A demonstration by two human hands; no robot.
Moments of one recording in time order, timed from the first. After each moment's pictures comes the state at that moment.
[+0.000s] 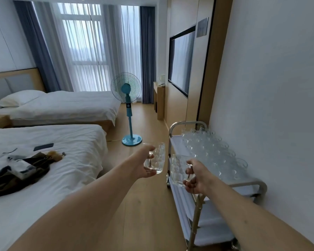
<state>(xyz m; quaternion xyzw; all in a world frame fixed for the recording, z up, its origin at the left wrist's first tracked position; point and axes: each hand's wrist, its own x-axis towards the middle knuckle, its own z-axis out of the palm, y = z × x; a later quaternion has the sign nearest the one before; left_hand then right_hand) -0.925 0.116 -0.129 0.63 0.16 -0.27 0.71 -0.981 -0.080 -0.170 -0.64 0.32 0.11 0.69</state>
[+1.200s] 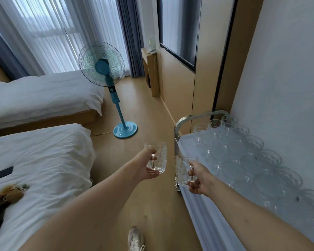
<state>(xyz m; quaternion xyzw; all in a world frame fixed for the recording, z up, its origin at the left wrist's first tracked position) -0.462 0.033 -0.241 0.66 0.23 -0.35 0.62 -0.542 -0.150 -0.290 -0.57 0.42 0.16 0.69</state>
